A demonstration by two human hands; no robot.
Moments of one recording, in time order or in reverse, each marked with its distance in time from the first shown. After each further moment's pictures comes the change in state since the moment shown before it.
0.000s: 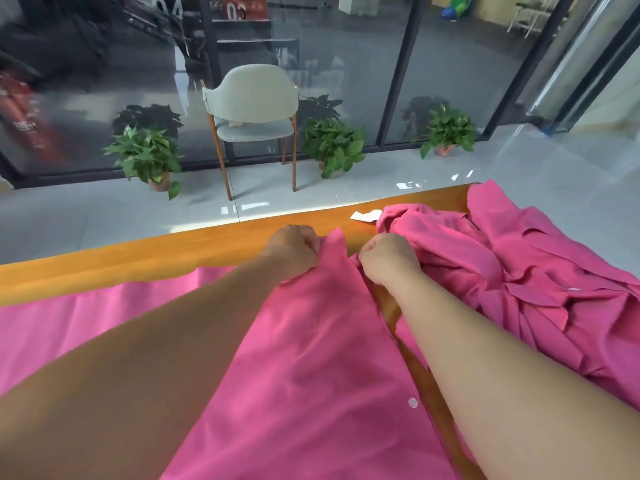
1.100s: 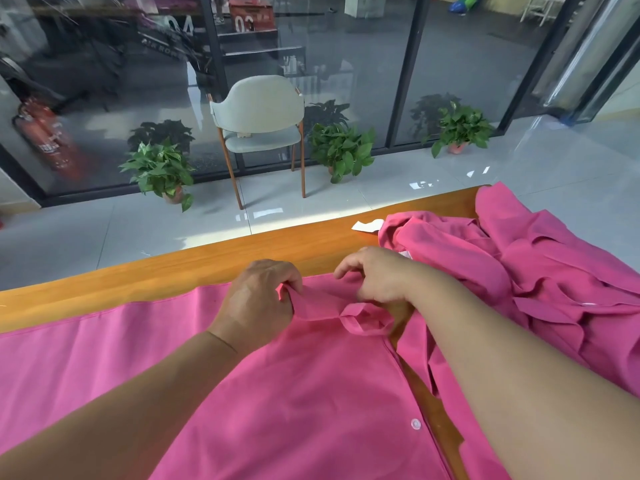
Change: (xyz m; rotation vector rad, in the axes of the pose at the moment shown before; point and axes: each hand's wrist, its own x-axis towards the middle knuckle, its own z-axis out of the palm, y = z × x) left_hand -0.064 -0.027 -0.006 0.091 0.328 0.501; right_hand 0.002 0.006 -0.026 -0.036 -0.418 -0.428
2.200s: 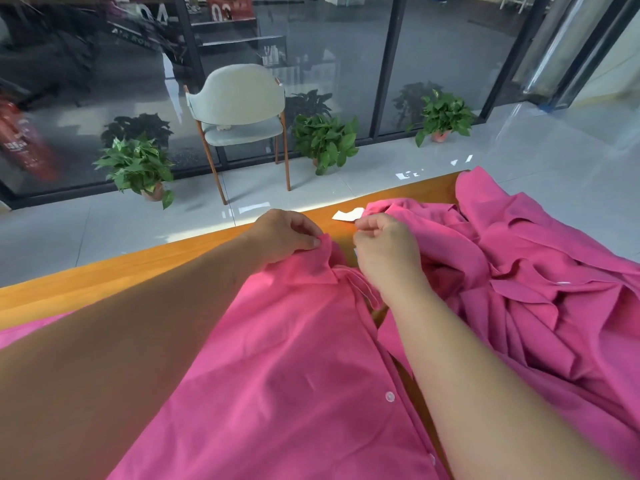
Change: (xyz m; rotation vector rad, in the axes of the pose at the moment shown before) left_hand 0.098 0.008 0.024 -0.311 -0.363 -0.491; right_hand -0.021 -0.006 0.012 0.582 0.747 0.222
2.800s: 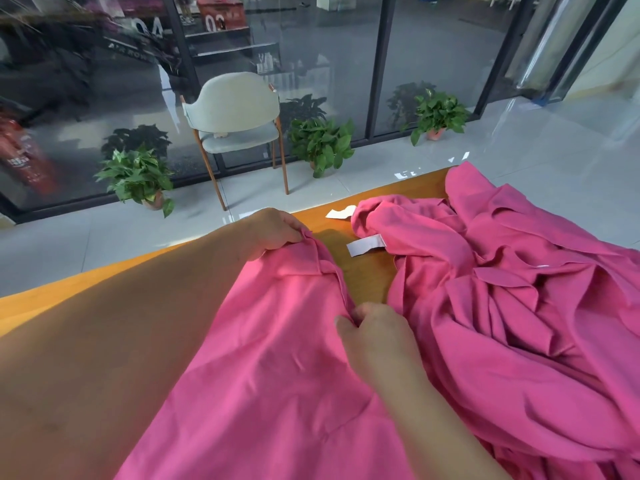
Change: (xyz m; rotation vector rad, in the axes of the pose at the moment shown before) left_hand 0.017 -0.005 -0.003 -0.041 -0.092 -0.126; right_hand -0.103 0.031 -0.004 -0.335 -0.199 0.172
